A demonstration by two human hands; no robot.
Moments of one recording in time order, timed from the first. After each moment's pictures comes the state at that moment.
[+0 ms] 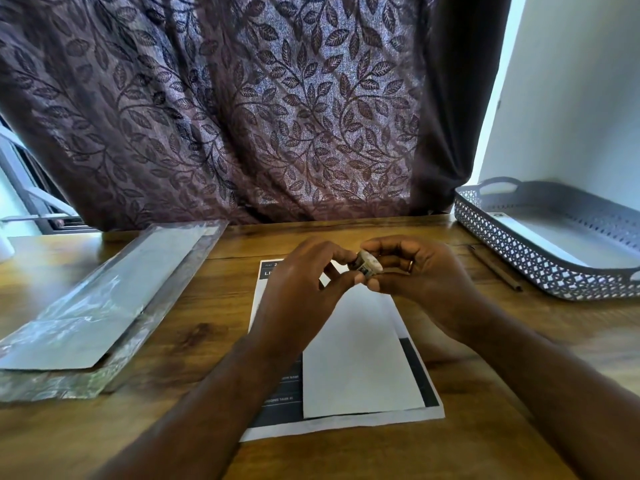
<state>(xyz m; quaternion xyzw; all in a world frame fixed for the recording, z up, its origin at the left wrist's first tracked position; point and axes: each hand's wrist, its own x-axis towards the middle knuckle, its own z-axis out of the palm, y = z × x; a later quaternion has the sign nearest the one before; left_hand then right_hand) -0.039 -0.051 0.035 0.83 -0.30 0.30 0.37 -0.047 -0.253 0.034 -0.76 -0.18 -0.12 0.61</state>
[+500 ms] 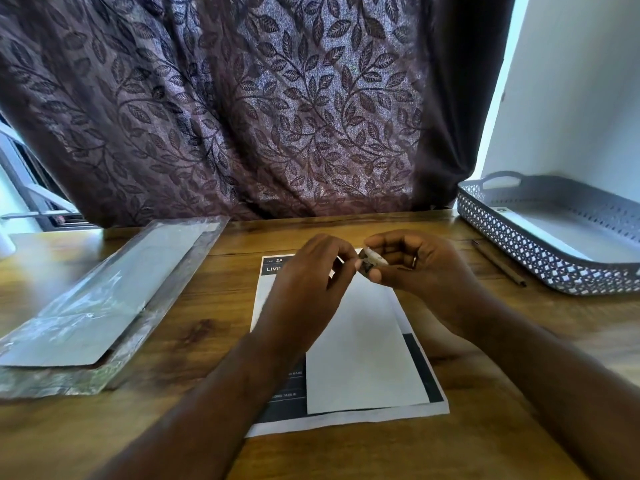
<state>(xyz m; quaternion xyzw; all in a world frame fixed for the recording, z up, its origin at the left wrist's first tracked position) -0.034 -0.052 0.030 0.82 -0.33 0.31 0.34 -0.046 -0.251 0.033 -0.76 -0.18 -0.13 0.61</state>
